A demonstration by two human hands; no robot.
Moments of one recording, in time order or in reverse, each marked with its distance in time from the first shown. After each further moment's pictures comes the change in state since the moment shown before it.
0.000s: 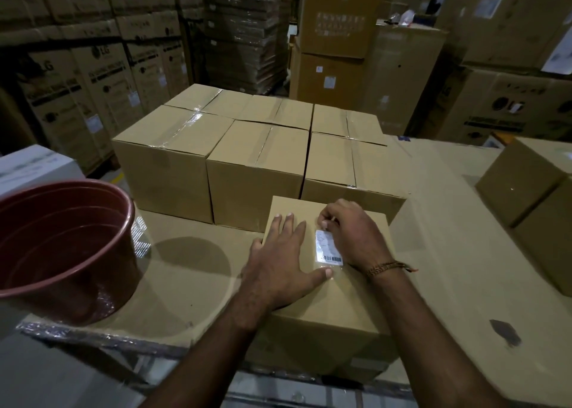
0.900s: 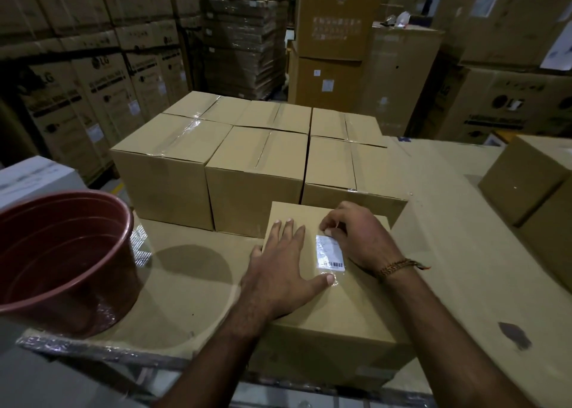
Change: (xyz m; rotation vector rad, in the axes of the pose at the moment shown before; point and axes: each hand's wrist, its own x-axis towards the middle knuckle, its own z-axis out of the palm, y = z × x) left_hand 0.001 -0.002 0.001 0.001 0.022 -0.001; right_hand 0.006 0.004 -0.018 0.045 -0.114 -0.011
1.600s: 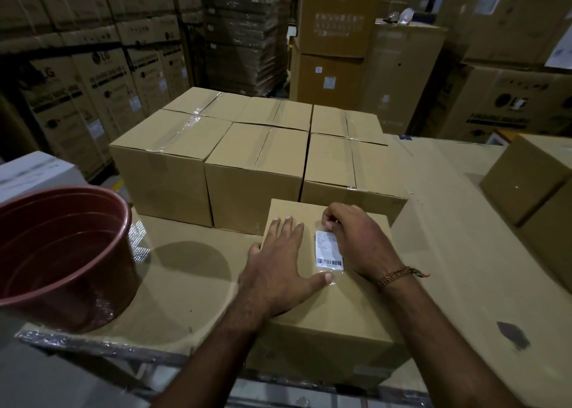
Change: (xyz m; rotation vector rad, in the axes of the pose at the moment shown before) left_hand -0.001 0.003 -0.001 -0.012 -0.007 -0.006; right_hand -0.015 -0.002 0.009 0.005 0.113 -0.055
